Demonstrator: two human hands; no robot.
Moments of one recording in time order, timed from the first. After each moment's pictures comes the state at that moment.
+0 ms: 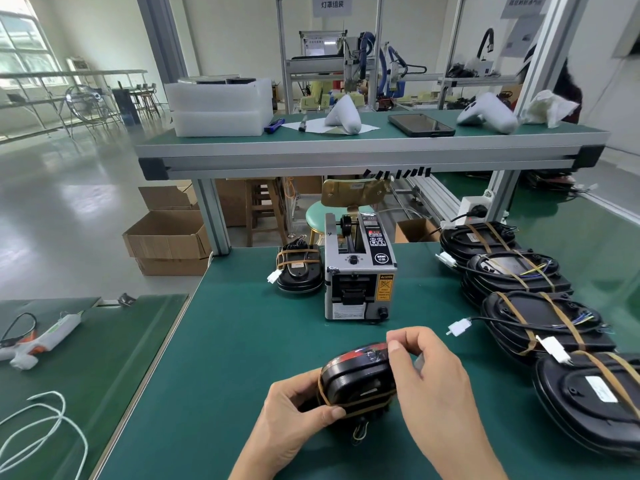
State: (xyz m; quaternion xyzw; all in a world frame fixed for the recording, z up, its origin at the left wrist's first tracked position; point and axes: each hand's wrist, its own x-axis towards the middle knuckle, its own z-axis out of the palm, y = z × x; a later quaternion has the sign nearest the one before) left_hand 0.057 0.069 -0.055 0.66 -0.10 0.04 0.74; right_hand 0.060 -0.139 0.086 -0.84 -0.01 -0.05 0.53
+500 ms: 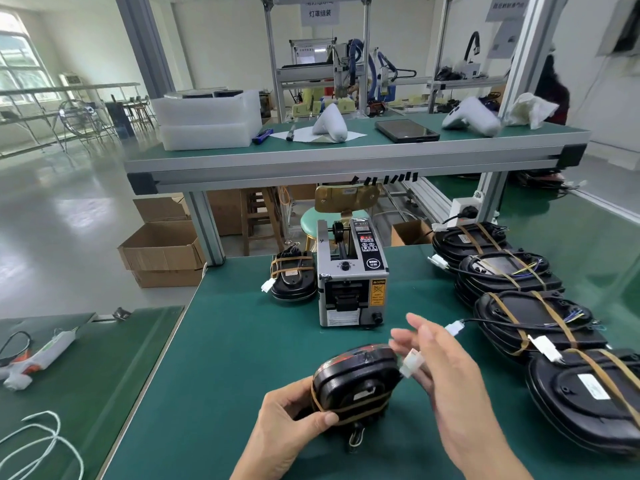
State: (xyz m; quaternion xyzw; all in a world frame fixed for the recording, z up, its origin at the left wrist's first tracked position) left_hand 0.060 0.071 -0.058 0.66 -0.08 0.05 0.74; right_hand 0.089 -0.166 0.058 -0.66 -0.04 -0.02 0.75
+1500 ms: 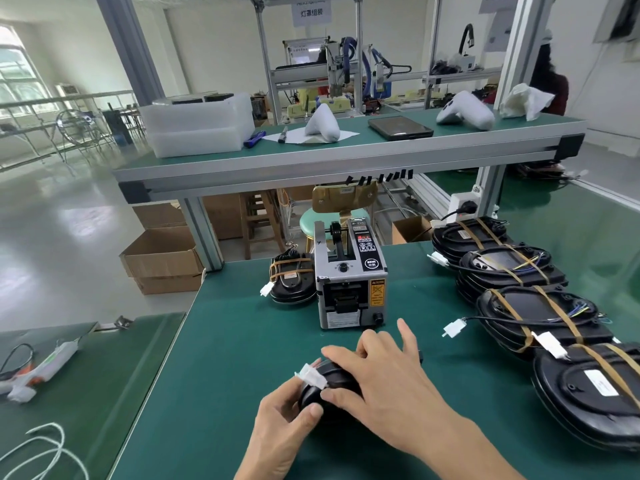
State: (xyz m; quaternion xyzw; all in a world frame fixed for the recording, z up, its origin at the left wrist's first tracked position) left_hand 0.057 0.068 -0.036 0.70 -0.03 0.07 0.72; right_hand 0.102 -0.129 0.067 -0.95 -0.30 0.00 0.10
